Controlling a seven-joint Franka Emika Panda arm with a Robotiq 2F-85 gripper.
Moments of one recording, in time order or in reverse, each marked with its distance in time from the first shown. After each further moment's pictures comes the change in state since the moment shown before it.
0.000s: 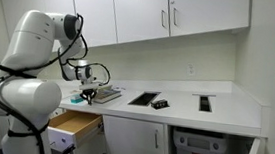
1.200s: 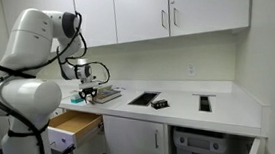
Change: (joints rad) arm 0.007 -0.027 -0.008 -0.016 -0.005 0.001 0.001
